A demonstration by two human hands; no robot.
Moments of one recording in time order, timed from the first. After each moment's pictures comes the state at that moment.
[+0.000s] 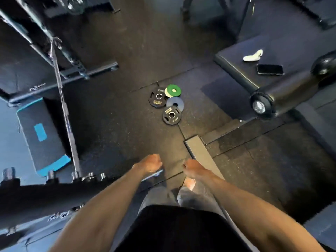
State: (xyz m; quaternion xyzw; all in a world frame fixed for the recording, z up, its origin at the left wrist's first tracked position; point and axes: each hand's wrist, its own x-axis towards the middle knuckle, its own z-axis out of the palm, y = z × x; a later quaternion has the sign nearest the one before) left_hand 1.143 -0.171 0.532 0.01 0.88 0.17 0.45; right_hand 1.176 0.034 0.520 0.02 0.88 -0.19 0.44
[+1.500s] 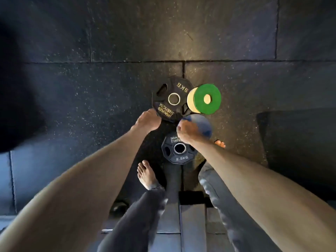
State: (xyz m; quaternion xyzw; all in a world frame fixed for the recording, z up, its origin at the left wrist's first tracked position) left_hand 0.523 -0.202 0.069 -0.32 0.81 0.27 0.42; right_hand 0.505 -0.037 0.066 -0.09 0.86 -0.12 0.48
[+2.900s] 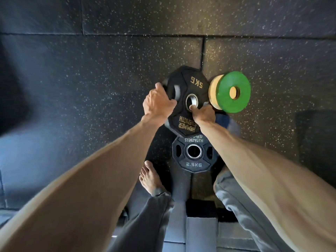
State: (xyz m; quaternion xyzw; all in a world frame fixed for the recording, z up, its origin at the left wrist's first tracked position) left_hand 0.502 -0.200 -0.007 -0.37 0.86 0.23 0.24; right_hand 0.475 -0.059 -0.067 0.19 0.85 -0.23 0.42
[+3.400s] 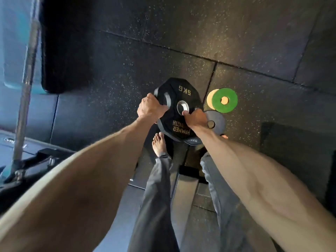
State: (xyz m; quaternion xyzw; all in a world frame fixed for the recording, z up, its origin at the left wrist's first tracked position) left_hand 0.630 -0.235 0.302 -0.54 0.74 0.30 0.26; right_hand 0.569 -0.092 0.238 0.03 0.87 -0.16 0.46
